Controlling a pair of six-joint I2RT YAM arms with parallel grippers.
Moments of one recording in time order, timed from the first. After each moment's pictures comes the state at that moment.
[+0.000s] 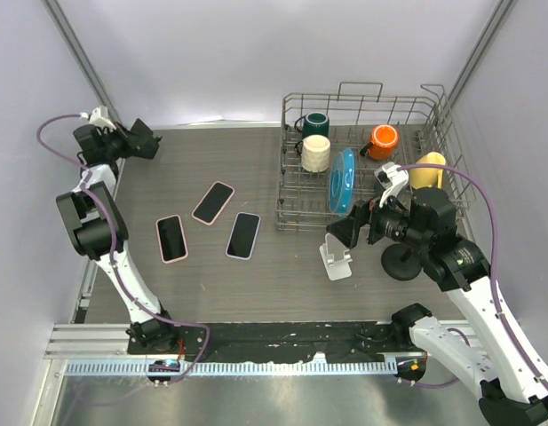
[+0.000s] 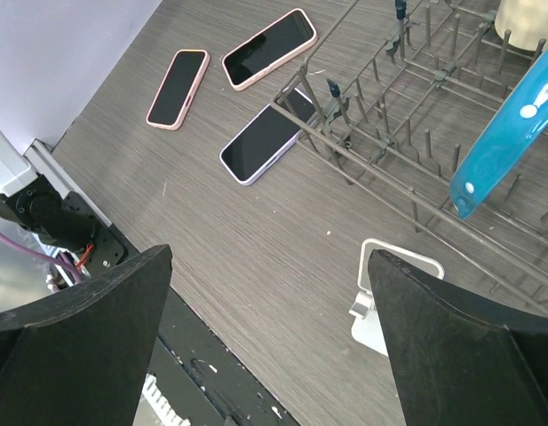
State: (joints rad) left arm 0.40 2.08 1.53 0.27 0.64 -0.40; right arm 0.41 0.74 0.96 -0.58 -0.41 0.27
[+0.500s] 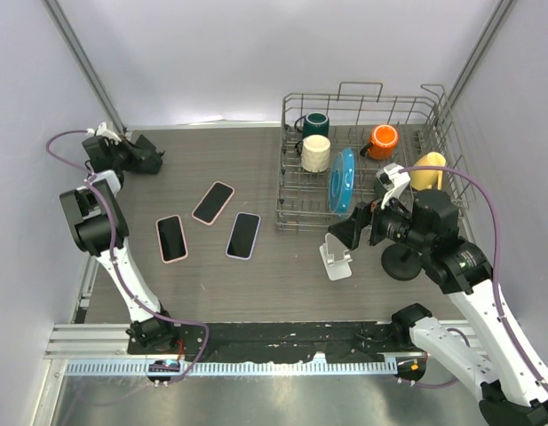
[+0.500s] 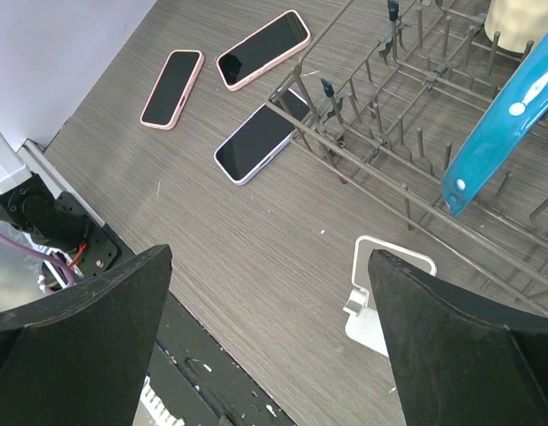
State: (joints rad) left arm 0.40 2.16 1.48 0.26 0.56 -0.43; right arm 0.41 0.72 0.96 -0.59 -0.39 0.25
